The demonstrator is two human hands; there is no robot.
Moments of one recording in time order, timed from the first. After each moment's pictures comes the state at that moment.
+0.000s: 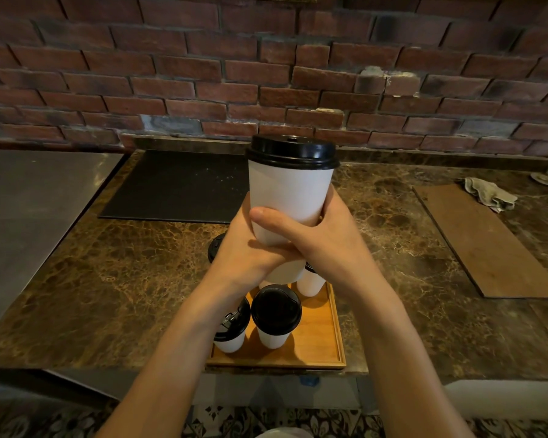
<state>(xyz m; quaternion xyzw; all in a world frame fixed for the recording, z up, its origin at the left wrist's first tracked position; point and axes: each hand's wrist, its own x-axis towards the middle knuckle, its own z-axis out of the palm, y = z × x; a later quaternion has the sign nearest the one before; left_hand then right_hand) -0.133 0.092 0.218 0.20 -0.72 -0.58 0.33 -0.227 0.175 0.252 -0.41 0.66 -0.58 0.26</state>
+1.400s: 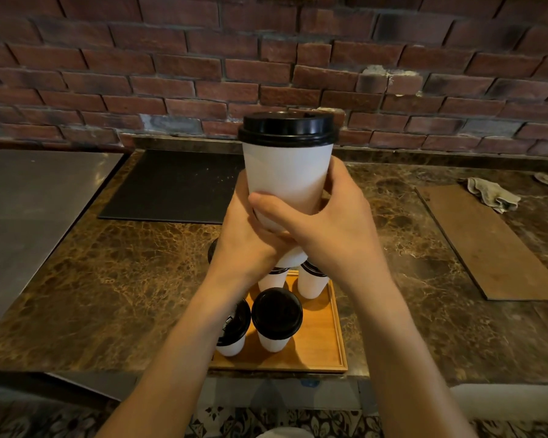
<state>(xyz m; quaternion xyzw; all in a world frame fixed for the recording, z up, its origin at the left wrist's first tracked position) -0.144 0.089 0.233 0.20 -0.71 -0.54 0.41 -0.228 0.170 0.270 -0.43 0.70 -0.55 0.14</state>
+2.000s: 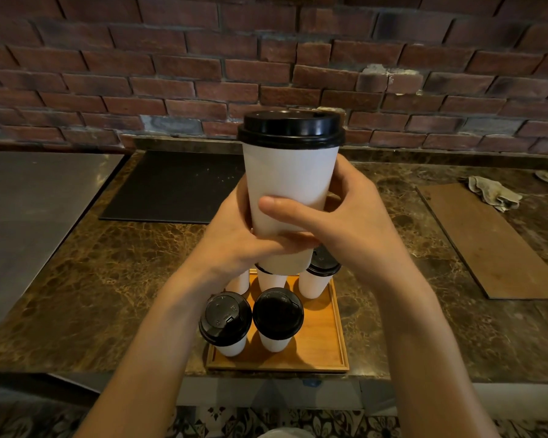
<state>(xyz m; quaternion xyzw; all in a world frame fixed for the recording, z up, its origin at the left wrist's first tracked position) -0.125 0.074 0.243 0.13 -0.72 -0.61 0.30 -0.241 0.179 0.278 -0.47 0.64 -0.57 0.21</state>
